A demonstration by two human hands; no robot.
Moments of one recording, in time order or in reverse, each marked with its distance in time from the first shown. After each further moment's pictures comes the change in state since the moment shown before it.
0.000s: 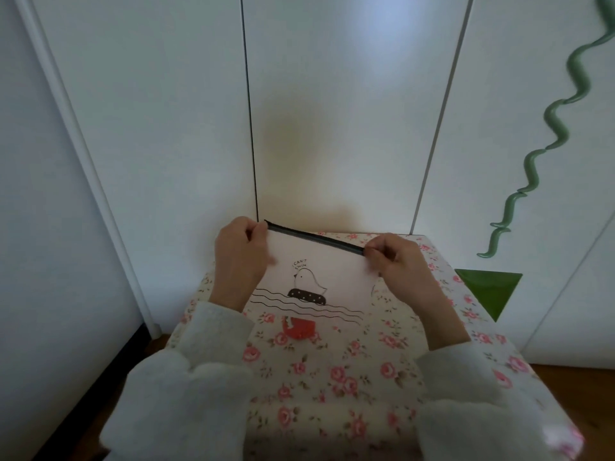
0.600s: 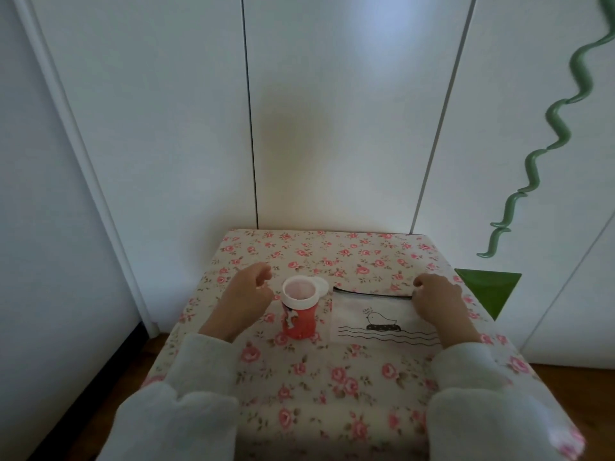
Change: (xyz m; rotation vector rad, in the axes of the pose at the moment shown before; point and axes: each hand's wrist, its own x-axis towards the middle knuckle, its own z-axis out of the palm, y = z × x) left_hand -0.018 -0.061 0.009 0.183 -0.462 -0.104; right_hand 0.004 0.085 -0.011 -0.673 -0.004 0.528
